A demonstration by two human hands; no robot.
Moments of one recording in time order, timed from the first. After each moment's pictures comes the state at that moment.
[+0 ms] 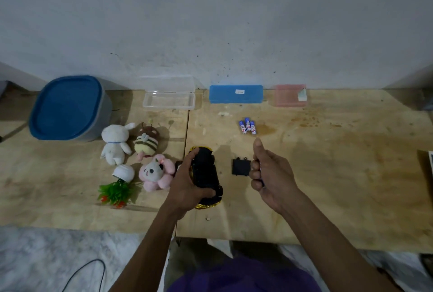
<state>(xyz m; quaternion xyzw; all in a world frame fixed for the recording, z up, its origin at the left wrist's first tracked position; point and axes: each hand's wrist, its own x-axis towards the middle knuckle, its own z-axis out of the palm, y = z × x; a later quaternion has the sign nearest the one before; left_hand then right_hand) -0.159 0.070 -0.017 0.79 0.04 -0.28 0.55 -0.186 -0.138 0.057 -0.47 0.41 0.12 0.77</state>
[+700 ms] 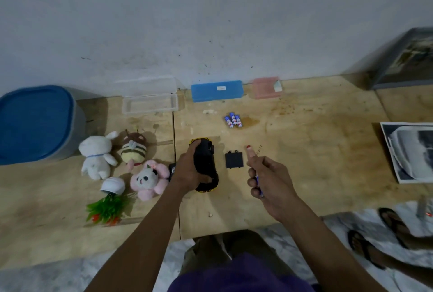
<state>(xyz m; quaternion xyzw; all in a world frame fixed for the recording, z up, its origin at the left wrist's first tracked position) -0.104 0.072 -0.067 0.85 -0.10 -0.34 0.39 -0.222 -0.097 0.062 -0.51 0.46 0.05 0.72</state>
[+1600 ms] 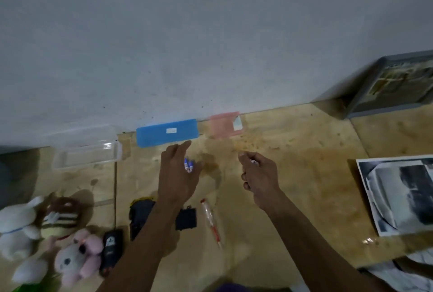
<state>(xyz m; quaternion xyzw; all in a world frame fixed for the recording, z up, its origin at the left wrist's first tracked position) -0.043 -0.118 -0.026 0.93 -0.15 -0.10 0.33 -0.124 -0.290 -0.010 -0.53 0.49 -0.02 0.69</state>
